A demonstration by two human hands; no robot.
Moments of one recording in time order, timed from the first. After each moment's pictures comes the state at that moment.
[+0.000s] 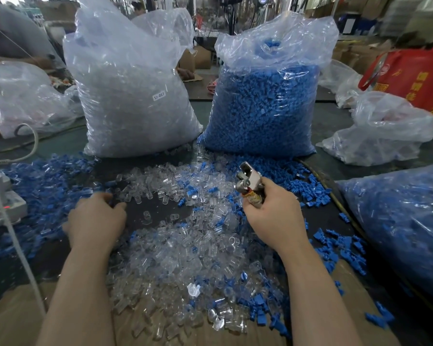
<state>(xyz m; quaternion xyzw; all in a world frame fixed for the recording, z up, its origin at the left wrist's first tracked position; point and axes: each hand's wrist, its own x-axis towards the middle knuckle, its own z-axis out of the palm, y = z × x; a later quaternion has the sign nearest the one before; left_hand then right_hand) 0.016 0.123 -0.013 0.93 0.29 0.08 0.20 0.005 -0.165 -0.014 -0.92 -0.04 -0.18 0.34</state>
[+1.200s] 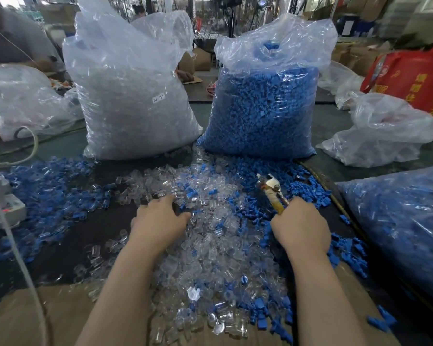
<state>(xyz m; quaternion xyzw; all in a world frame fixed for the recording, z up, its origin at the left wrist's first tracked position) 0.015 0.047 -0.005 0.97 0.09 -0.09 0.21 0.007 -0.186 -0.015 -0.95 0.25 -0.04 0.17</state>
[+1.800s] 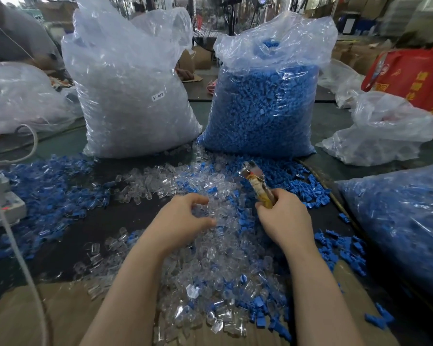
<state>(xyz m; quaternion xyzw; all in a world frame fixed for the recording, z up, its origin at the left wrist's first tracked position) 0.011 0.029 -0.006 0.91 -0.01 -0.09 0.40 0.014 -0.177 -0.018 -0.93 0.12 -0.08 0.32</state>
